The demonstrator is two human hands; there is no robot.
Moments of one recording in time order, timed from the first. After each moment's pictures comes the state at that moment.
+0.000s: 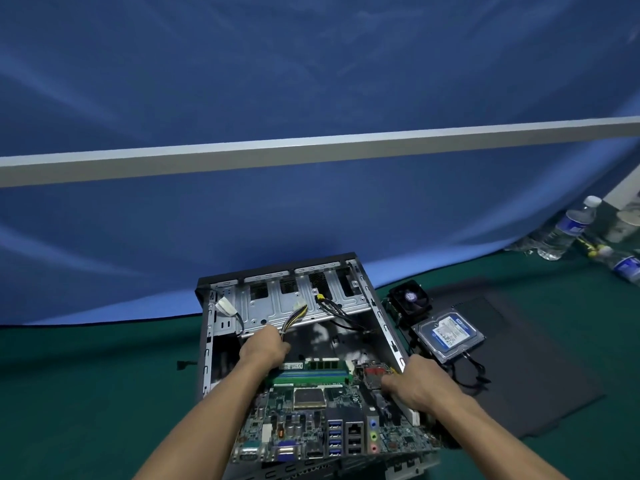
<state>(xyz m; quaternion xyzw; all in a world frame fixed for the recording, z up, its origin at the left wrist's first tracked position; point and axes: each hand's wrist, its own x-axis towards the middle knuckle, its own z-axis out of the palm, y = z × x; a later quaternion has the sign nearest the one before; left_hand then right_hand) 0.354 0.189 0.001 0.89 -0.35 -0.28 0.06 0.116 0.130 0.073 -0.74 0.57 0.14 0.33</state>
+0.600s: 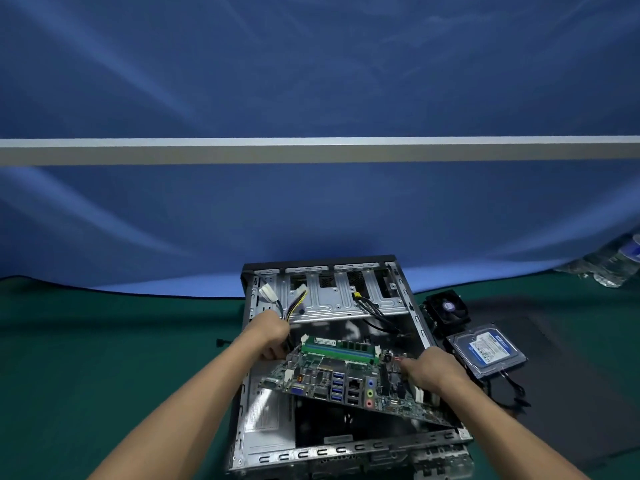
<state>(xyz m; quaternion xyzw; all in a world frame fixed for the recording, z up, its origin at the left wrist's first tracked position) 0.395 0.234 0.037 0.88 -0.24 -0.39 0.15 0.156 0.120 0.055 -0.74 0.58 0.16 0.28</state>
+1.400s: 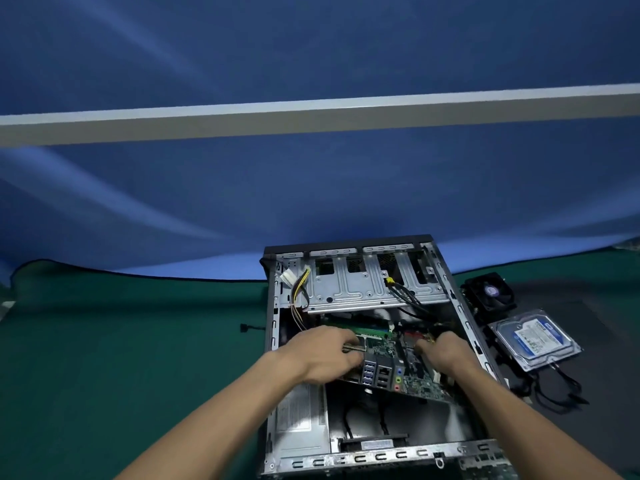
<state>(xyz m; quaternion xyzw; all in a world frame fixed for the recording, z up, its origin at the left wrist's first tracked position) 0.364 0.244 0.043 0.76 -0.54 -0.36 0.04 0.196 0.093 -0.012 -0.72 0.60 0.15 0.30</state>
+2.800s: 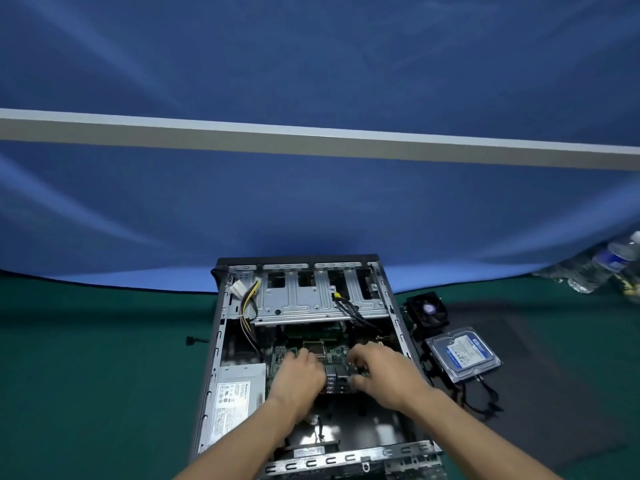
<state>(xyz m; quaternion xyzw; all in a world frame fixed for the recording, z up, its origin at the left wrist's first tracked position) 0.297 0.219 -0.028 0.75 -0.63 -0.04 -0.17 0.170 0.116 0.031 -0.92 0.32 0.12 0.20</state>
